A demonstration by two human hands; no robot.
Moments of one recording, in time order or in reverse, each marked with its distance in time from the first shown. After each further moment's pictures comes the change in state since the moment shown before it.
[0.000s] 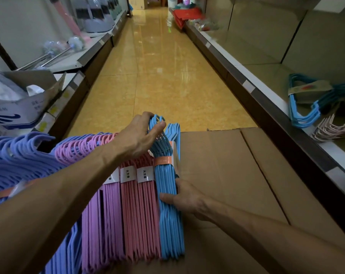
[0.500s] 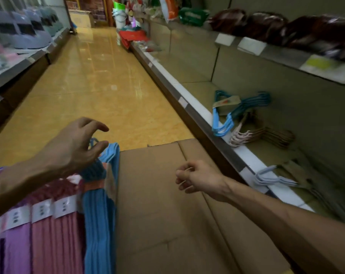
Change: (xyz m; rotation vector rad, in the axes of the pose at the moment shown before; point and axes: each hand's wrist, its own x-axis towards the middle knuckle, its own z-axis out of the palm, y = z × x) left_hand 0.009 0.088 -0.004 0.217 0.115 0.254; right_hand -0.113 0.001 -0.186 0.006 0.379 -0.041
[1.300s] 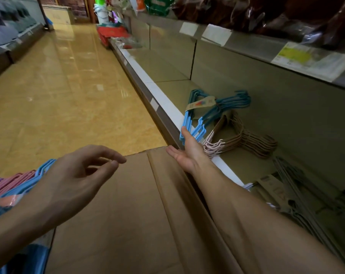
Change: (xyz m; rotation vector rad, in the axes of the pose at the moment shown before) left_hand 0.046 0.127 0.085 -0.572 0.014 -0.053; right_hand 0.138 0.021 -0.124 1.277 0.290 0.074
